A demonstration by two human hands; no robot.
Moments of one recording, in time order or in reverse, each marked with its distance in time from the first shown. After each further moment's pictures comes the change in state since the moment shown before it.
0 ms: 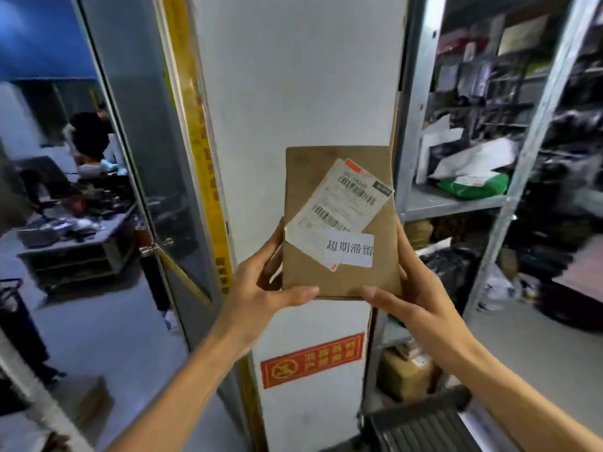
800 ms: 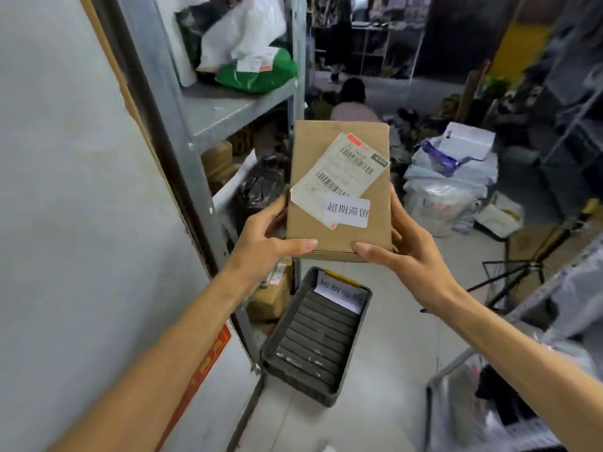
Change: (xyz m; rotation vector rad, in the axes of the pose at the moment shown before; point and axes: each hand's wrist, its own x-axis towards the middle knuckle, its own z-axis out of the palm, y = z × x) left_hand 0.226 -0.208 0.220 -0.153 -0.883 -0.163; right_hand -0.045 0.145 -0.162 -0.291 0.821 0.391
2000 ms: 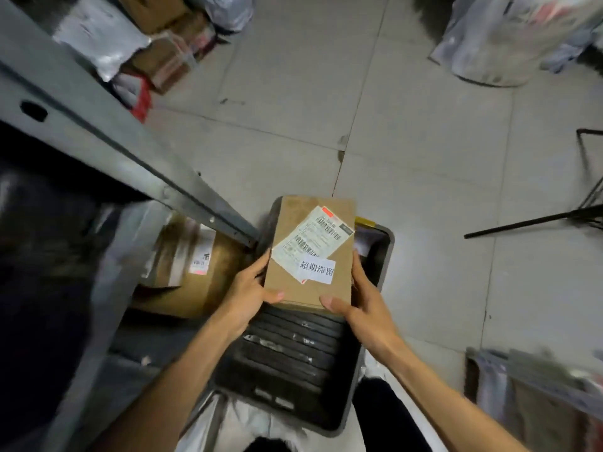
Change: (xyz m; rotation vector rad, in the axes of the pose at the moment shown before) left_hand 0.341 -0.623 0.046 -0.071 -0.038 -0.948; right_hand 0.227 0.635 -0.039 0.175 0.147 0.823
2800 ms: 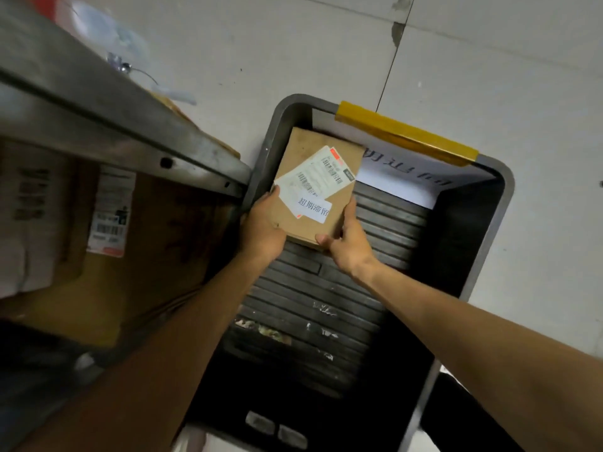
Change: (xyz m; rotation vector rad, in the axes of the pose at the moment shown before) left_hand 0.249 -0.143 -0.013 0.509 0.311 0.058; right_hand 0.272 0.234 0.065 -0.158 0.022 0.242
